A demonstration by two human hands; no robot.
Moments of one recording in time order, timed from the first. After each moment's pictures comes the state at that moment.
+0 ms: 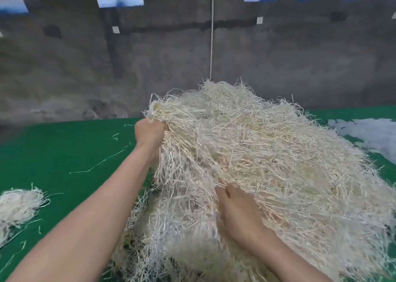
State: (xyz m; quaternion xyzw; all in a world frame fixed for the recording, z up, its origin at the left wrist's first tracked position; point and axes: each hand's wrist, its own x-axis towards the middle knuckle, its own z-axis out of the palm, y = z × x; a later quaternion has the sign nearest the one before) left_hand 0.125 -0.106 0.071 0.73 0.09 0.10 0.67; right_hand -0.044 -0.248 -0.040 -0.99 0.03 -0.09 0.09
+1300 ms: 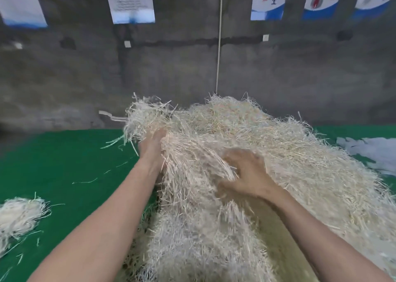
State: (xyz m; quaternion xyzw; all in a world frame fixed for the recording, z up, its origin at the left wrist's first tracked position) left_hand 0.134 -0.102 0.065 0.63 0.10 0.03 0.77; right_hand 0.041 -0.303 0.025 -0.97 -0.07 -0.15 0.18
